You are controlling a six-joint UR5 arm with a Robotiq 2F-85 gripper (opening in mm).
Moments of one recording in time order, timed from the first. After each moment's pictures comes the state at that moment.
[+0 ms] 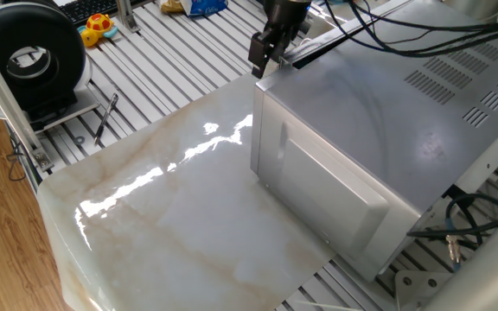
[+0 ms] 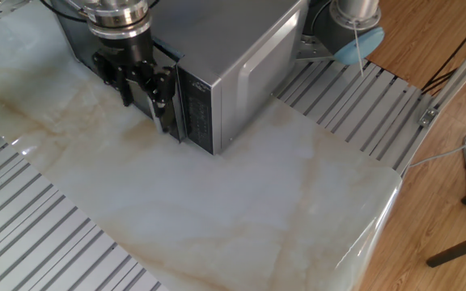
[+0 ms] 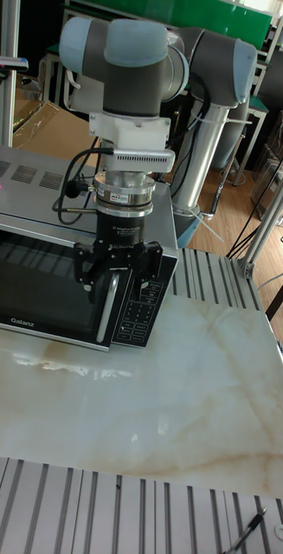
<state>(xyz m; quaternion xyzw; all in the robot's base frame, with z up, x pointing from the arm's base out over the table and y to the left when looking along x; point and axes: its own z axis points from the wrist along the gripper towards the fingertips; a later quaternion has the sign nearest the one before) 0.559 -0.035 0.195 -0.13 0.99 0.05 0.07</state>
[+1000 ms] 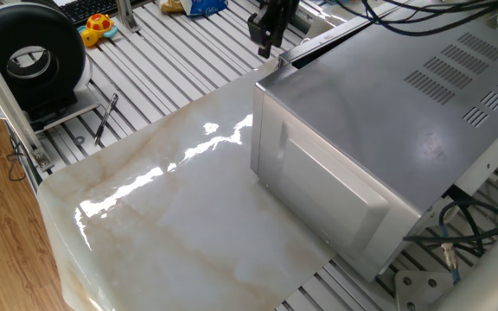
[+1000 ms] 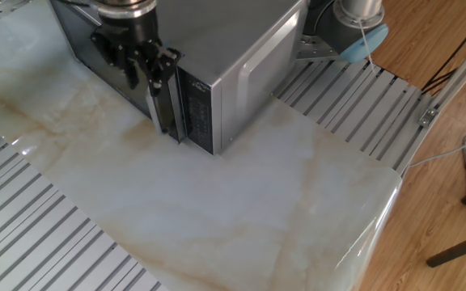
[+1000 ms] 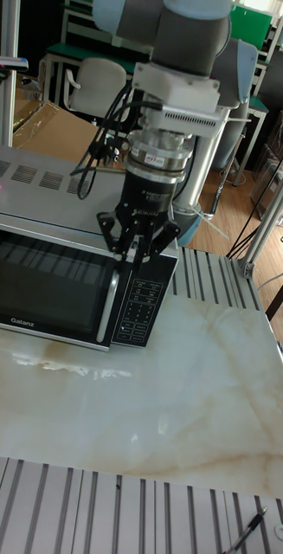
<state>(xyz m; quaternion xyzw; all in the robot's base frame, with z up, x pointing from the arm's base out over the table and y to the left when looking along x) 0.540 -0.021 0.259 -0.11 0.99 0.00 0.03</state>
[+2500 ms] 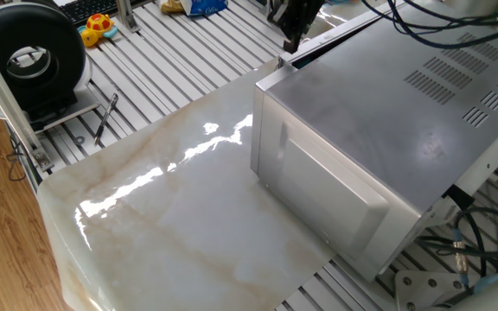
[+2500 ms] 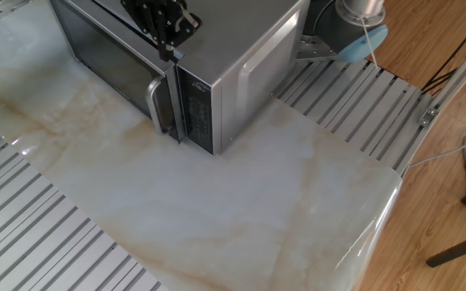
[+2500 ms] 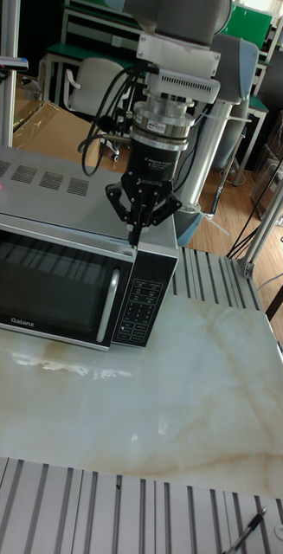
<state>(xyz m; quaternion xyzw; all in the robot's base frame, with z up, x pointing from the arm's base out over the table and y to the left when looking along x) 0.492 -0.022 0.280 -0.07 1.00 0.01 0.04</state>
